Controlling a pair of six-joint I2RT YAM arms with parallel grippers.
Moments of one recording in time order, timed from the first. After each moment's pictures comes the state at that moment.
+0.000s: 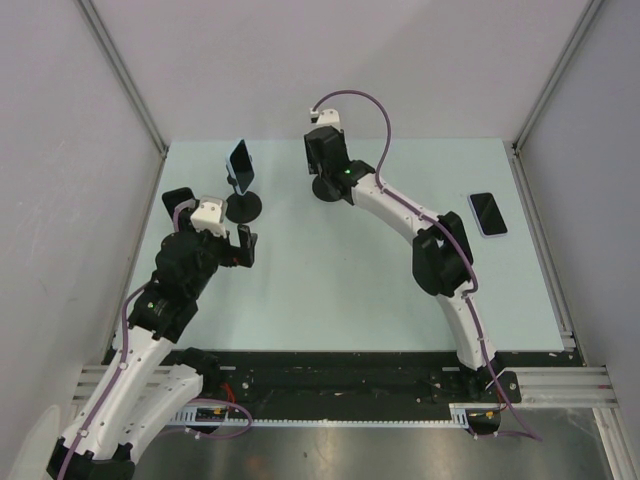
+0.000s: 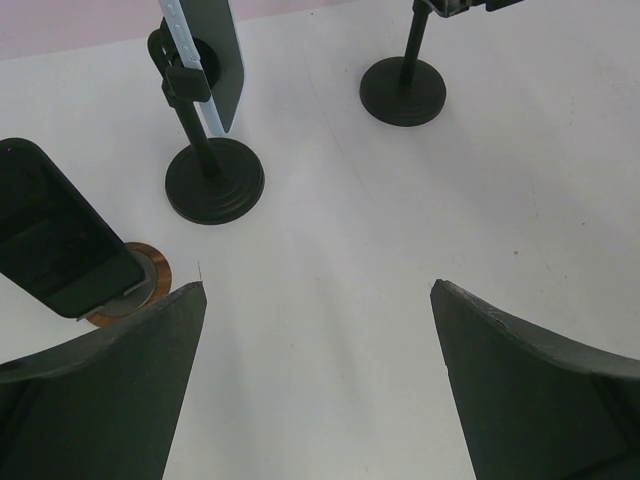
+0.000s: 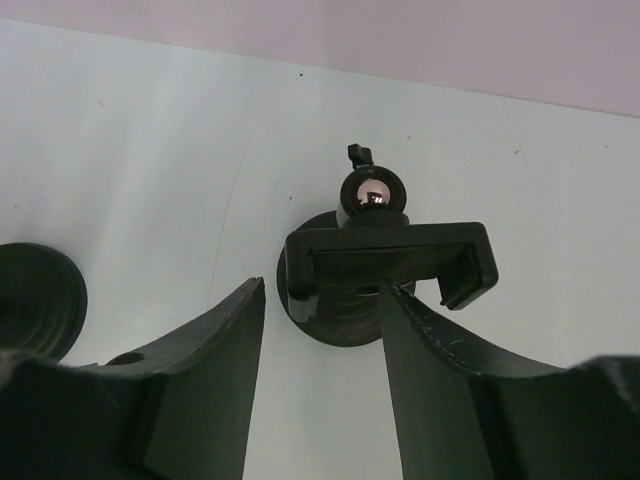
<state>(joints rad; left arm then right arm) -0.36 0.65 0.73 -0.32 -0.10 -0.04 0.68 2.27 2.10 -0.24 0.48 0.19</state>
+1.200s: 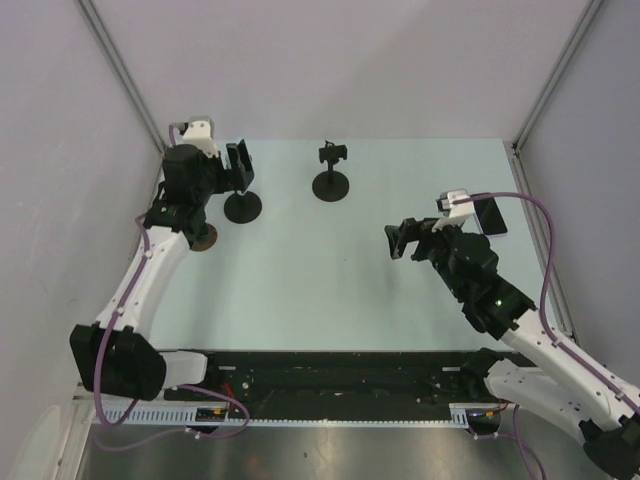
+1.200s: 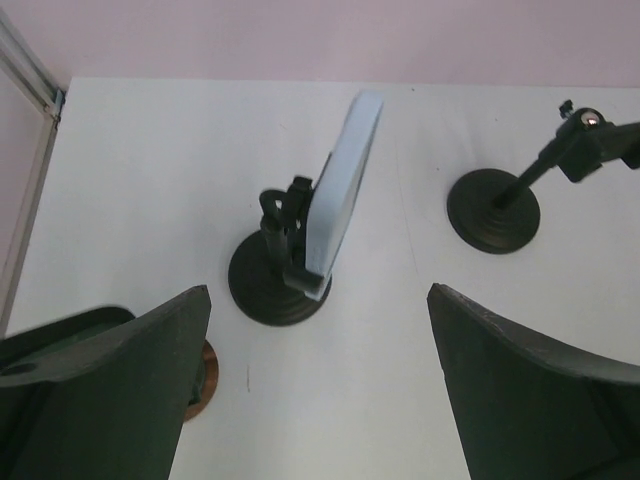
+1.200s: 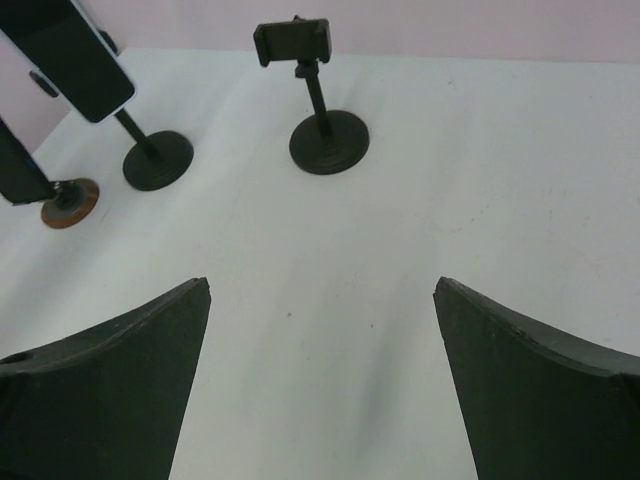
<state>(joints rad) -0.15 1.22 1.15 -0.22 -0.07 -0.11 0.69 0.83 0.77 -0.06 0.33 0.24</state>
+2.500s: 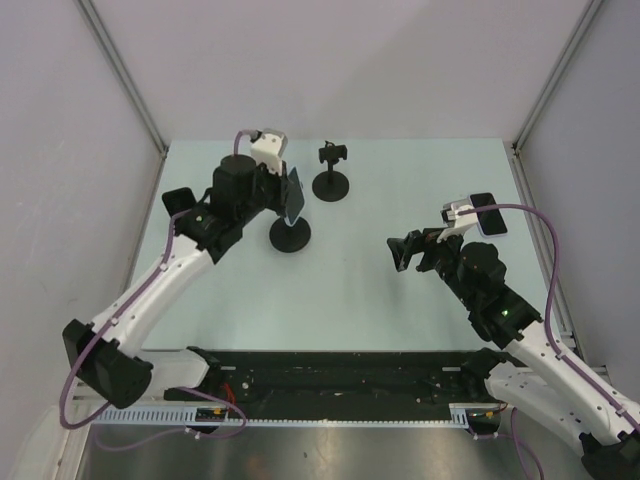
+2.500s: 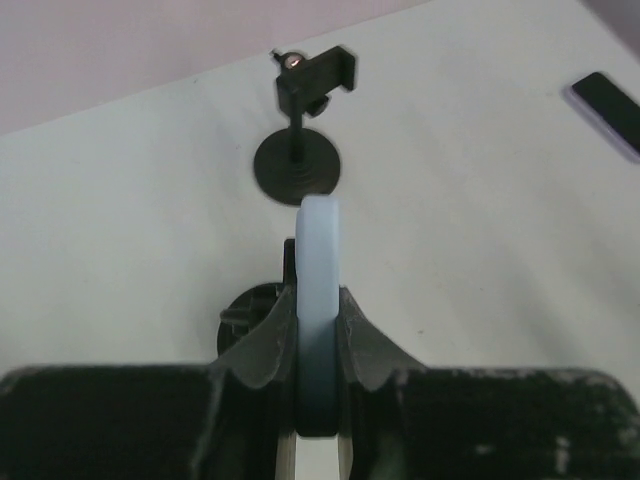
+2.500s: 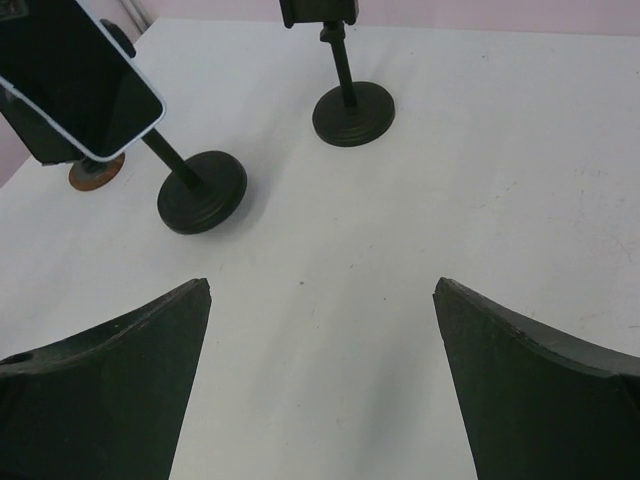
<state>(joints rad) -0.48 1.29 1.27 -0.31 -0.04 -0.06 0.63 0.68 0.65 -0.09 0.18 0.25</state>
